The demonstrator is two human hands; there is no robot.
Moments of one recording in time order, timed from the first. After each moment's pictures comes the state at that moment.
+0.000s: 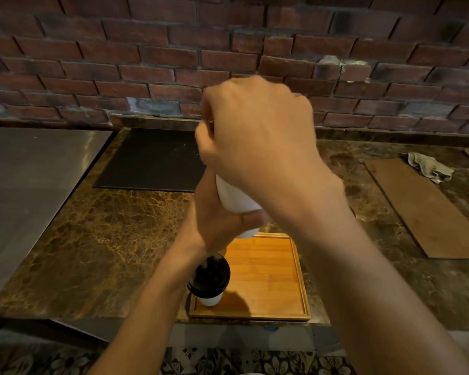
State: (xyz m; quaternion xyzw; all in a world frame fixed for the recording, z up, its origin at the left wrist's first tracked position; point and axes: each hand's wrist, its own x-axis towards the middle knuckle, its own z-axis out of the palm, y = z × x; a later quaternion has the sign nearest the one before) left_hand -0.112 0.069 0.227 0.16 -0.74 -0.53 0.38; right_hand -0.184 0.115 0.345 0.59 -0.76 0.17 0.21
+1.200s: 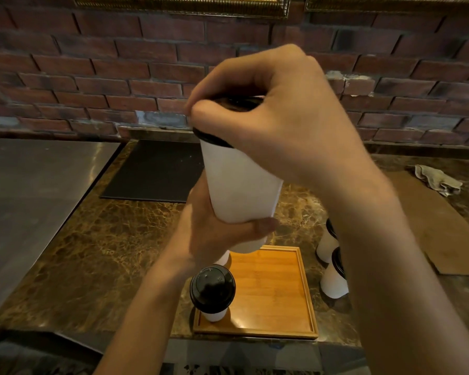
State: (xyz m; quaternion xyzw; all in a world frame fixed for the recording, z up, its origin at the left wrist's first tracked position) left_hand -0.097 0.067 0.250 0.13 -0.72 -0.55 0.39; right_hand -0.194 0.129 0.370 0.66 -0.61 0.43 0.00
